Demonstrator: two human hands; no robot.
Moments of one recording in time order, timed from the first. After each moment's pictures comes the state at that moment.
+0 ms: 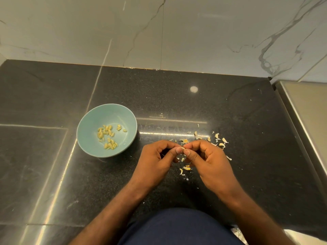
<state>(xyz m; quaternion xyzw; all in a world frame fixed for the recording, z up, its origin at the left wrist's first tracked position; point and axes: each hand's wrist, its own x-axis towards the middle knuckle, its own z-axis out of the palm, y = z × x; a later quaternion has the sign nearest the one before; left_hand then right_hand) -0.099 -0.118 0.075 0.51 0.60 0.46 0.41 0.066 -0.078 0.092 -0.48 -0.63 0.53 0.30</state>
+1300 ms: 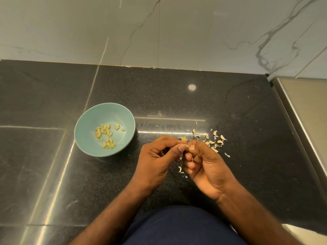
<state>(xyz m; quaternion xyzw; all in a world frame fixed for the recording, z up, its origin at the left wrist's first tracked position) -0.090 -0.121 0.083 0.45 0.47 0.59 0.47 0.051 -0.084 0.113 -0.43 -0.29 0.80 0.32</state>
